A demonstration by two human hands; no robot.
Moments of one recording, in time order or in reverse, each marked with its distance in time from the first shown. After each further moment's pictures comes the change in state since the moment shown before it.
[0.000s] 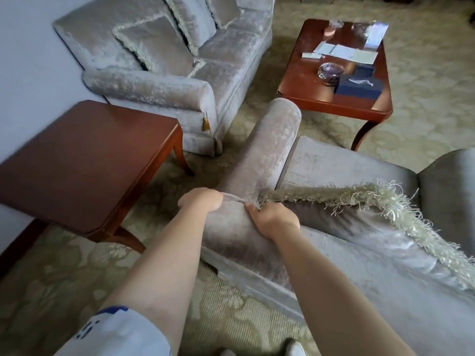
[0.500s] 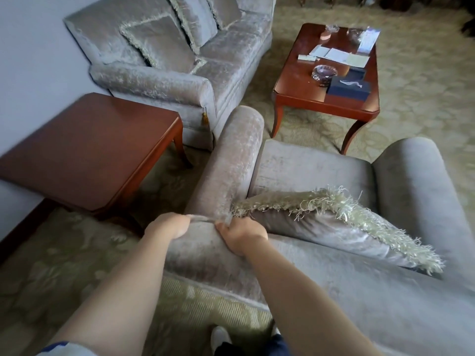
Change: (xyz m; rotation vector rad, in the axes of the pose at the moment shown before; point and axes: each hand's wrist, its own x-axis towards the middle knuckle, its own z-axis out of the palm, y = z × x) left_hand -0.074 -0.103 0.061 -0.090 -0.124 -0.027; right_hand -0.103 -0.011 0.047 -0.091 -0.110 -0.195
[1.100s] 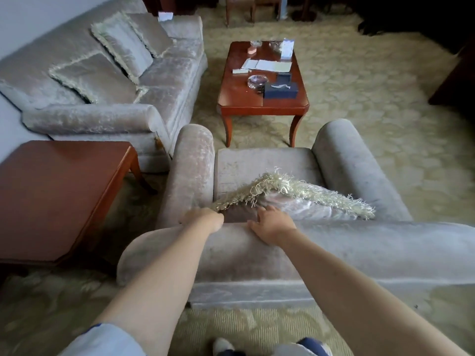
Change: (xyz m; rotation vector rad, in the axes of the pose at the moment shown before) left_hand -0.103 0.133 0.025 0.372 0.132 0.294; right_hand -0.086 0.119 -0.037 -0.032 0.176 0.168
